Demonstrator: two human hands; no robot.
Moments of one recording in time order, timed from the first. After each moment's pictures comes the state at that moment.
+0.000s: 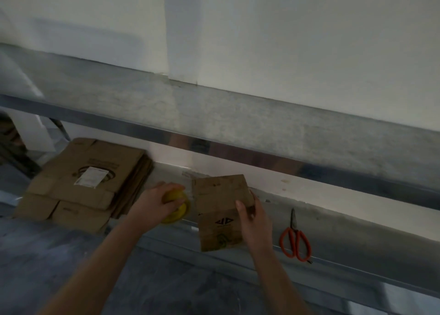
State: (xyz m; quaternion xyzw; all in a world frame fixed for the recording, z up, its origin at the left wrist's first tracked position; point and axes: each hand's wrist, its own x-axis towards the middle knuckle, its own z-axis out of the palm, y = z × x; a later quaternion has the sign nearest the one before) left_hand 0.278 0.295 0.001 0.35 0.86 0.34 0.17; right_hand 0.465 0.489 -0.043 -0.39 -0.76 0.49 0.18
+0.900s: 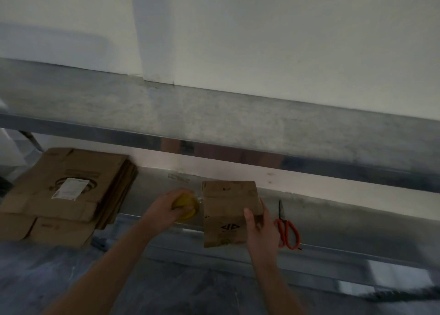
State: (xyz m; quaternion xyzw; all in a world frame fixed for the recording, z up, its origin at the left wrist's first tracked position) left_hand 0.285 0.337 -0.037 0.40 0.80 0.36 0.26; right_hand 0.508 0.485 -0.046 -0.47 -0.69 0.48 0.27
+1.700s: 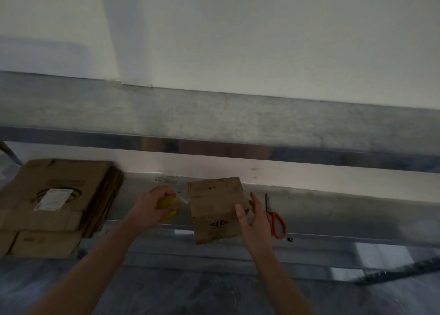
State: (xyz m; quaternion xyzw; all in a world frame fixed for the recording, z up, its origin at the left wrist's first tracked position) left_hand 0.281 0.335 -0.022 0.44 0.83 0.29 0.19; right_hand 0.529 0.495 -0.046 -0.42 -0.72 0.50 0.23
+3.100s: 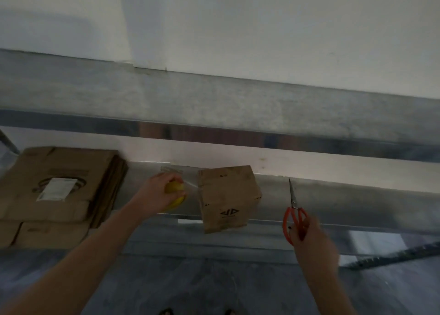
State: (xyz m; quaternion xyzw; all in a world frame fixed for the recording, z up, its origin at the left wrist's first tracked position) left_hand 0.262 0.328 -0.006 0.45 0.82 0.29 0.22; right_hand 0.619 0.500 -0.038 -0.61 -0.77 0.16 0.09
